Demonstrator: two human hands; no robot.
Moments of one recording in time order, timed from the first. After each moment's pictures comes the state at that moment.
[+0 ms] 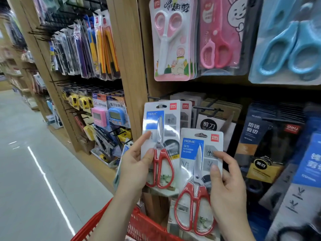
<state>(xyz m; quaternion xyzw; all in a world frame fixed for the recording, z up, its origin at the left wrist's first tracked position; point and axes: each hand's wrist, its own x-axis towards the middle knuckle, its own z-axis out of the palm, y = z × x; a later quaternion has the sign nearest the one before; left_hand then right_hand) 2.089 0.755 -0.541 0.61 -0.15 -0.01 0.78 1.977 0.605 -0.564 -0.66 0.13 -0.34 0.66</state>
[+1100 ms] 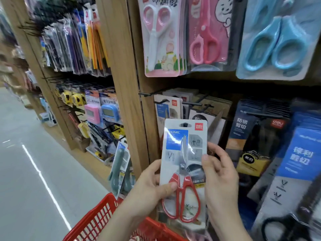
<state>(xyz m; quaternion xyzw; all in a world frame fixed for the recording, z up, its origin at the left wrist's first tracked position) 2.046 0.745 -0.566 0.64 -0.21 -0.27 0.69 1.981 0.599 -0.559 -0.59 0.11 -0.38 0.70</state>
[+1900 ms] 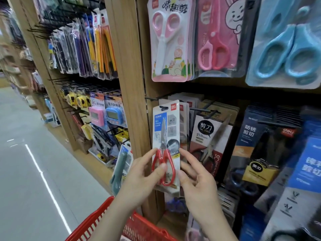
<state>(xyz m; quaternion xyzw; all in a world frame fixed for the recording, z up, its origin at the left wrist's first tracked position) 2.081 0.760 -0.562 0.78 -0.21 -0.06 0.59 1.998 0.619 -0.564 -0.70 0.04 -0.22 0.68</state>
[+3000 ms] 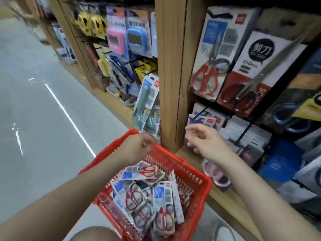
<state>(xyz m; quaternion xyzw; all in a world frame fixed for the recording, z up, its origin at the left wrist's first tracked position) 2.098 0.864 -0.684 0.94 -0.20 -0.12 0.24 2.011 0.643 -0.638 -0.84 0.12 0.02 0.52</state>
